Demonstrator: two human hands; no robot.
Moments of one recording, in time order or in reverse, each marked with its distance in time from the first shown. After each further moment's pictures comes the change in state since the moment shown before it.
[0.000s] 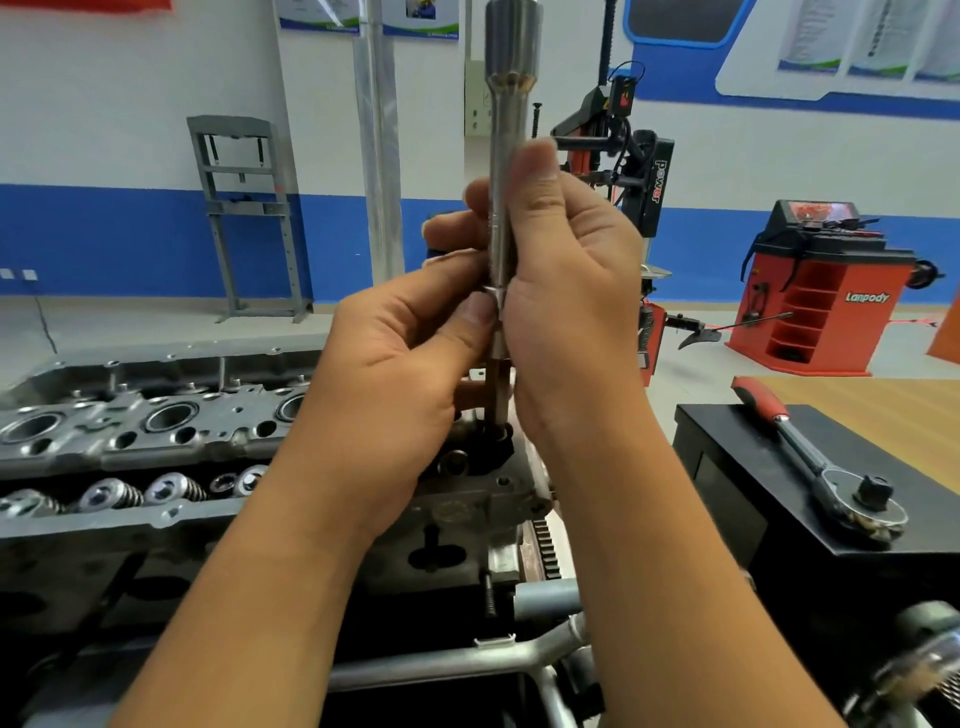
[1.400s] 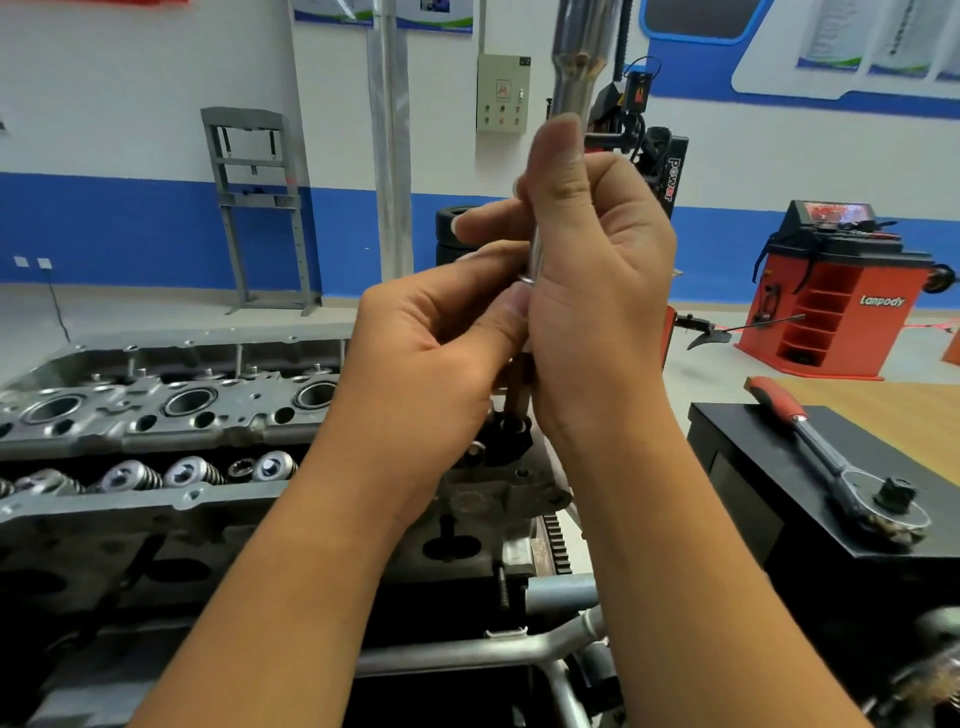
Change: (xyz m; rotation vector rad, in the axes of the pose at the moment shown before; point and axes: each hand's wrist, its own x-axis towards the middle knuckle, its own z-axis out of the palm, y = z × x) left_hand 0.000 -0.005 0.000 0.043 0.024 0.040; right_hand -0.006 -0.001 0.001 0.001 0.001 -0.053
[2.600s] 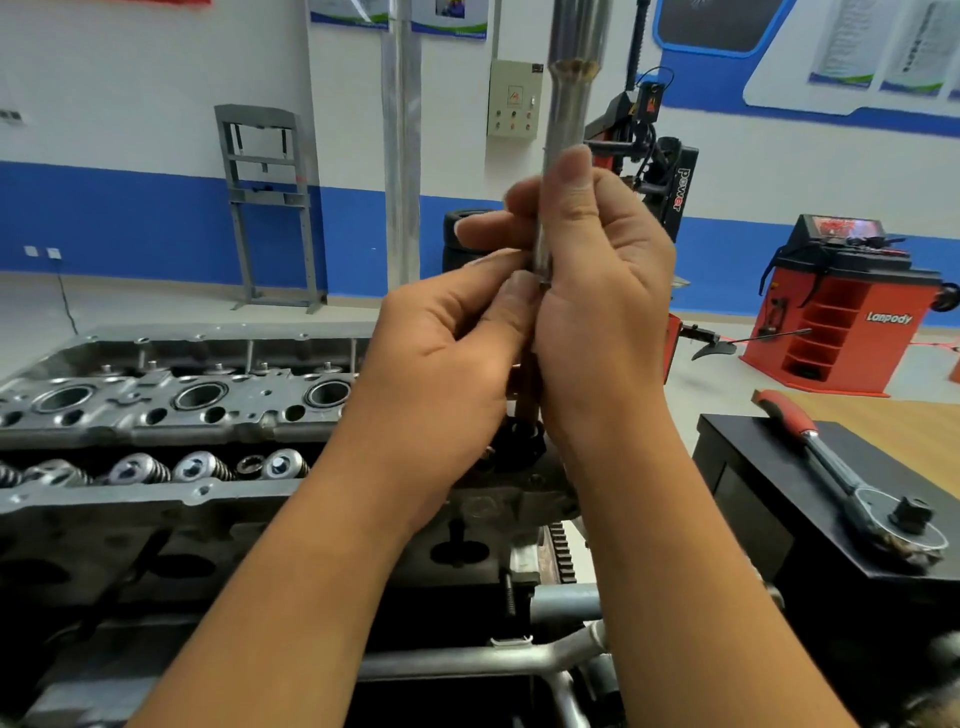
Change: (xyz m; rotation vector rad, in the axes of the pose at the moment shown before) left_hand 0.001 0.000 0.001 0.024 -0.001 -0.014; right_hand 0.002 0.008 0.003 0.004 -0.042 -0.013
